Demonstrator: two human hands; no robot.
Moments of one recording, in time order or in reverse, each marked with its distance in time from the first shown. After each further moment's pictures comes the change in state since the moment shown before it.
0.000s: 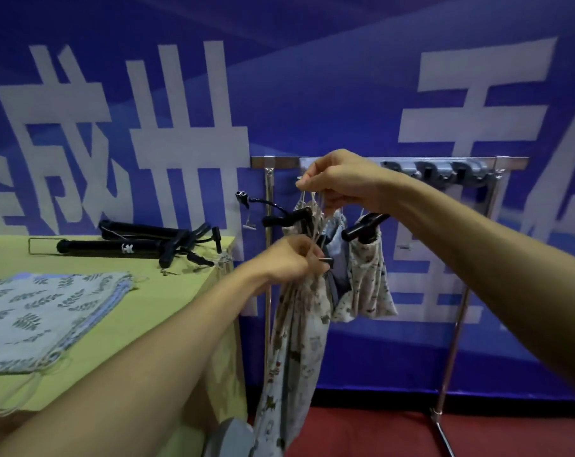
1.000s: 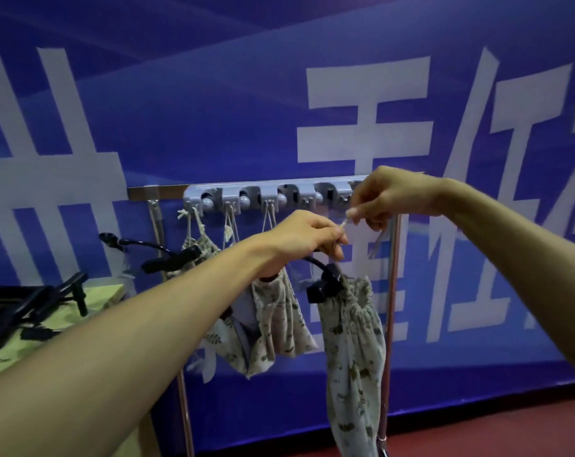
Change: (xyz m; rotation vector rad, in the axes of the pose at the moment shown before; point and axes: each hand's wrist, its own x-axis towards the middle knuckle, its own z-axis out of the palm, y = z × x) left_hand 0.136 0.137 0.106 -0.190 -0.245 0.343; right_hand -0.053 0.127 -0.222 -0.424 -0.009 0.108
